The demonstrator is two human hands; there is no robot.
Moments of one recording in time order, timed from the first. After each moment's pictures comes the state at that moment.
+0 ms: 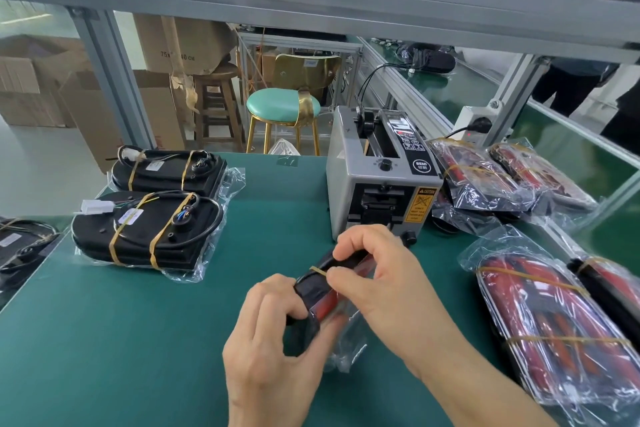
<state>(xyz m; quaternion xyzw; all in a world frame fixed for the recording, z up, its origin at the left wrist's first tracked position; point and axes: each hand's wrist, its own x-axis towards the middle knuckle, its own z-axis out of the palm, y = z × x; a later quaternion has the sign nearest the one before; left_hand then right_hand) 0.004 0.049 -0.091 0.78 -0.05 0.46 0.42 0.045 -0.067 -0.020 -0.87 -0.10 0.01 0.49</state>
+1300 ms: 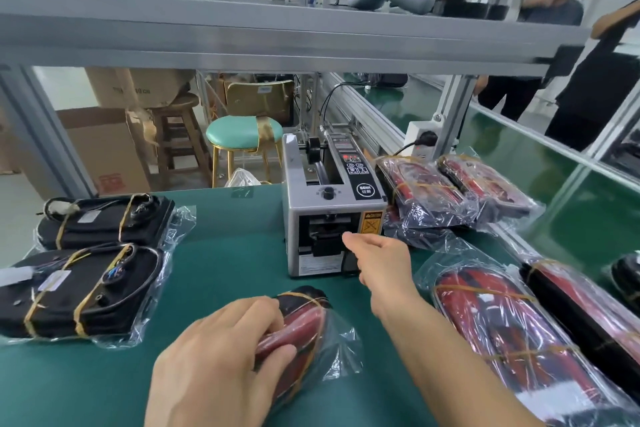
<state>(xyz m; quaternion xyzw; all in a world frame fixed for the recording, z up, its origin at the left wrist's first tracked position) 0.027 0.056 -0.033 0.93 -0.12 0.26 0.22 0.137 -0.114 -0.049 -0.69 0.20 -0.03 0.69</state>
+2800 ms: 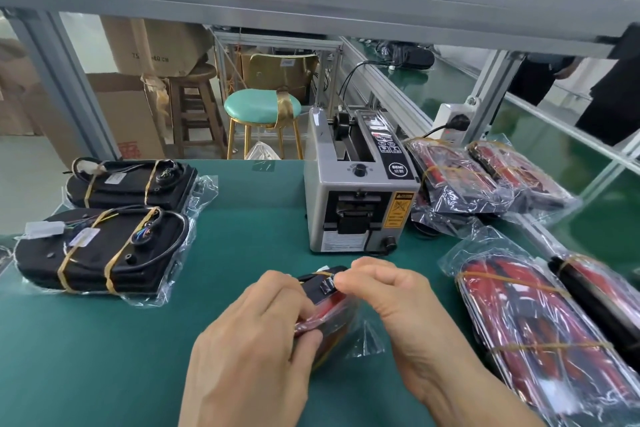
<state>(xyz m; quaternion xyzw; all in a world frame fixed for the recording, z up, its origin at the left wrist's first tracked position) 0.013 0.053 -0.042 0.91 -0.11 0.29 0.27 0.056 -0.093 -0.031 -0.67 0.09 0.09 0.73</state>
